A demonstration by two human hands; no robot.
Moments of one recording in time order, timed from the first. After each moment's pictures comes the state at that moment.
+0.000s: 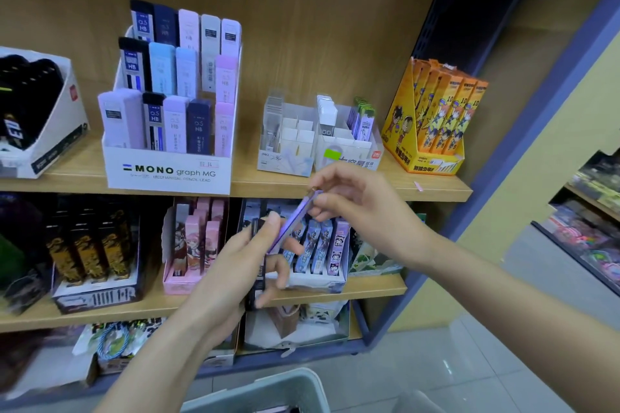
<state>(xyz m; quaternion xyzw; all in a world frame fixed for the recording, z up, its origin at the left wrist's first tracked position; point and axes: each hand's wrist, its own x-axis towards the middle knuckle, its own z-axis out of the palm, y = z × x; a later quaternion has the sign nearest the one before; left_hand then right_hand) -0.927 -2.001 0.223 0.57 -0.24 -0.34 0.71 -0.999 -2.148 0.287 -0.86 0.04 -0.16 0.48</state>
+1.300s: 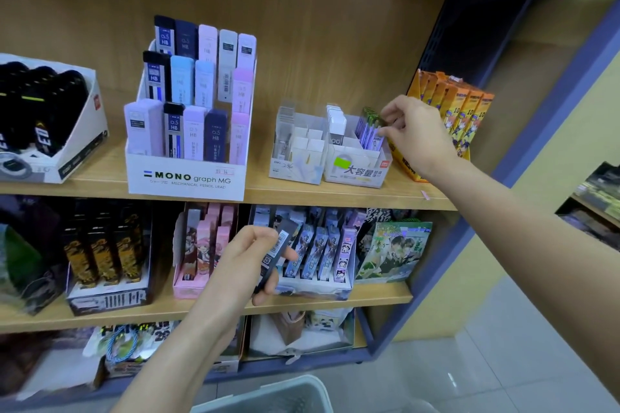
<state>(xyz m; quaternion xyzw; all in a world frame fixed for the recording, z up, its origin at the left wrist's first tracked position) -0.917 -1.997 0.215 0.62 -0.18 -0.29 0.71 -0.947 -2.259 0.328 -0.92 0.19 -0.33 0.04</state>
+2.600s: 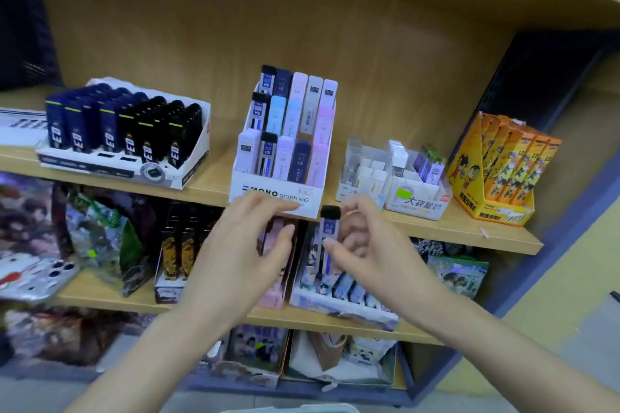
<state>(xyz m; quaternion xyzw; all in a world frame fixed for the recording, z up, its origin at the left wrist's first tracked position) -0.892 -1.917 0.243 0.77 -0.38 0.19 0.48 -0.983 -2.069 0.286 -0.92 0.03 -0.18 0.35</state>
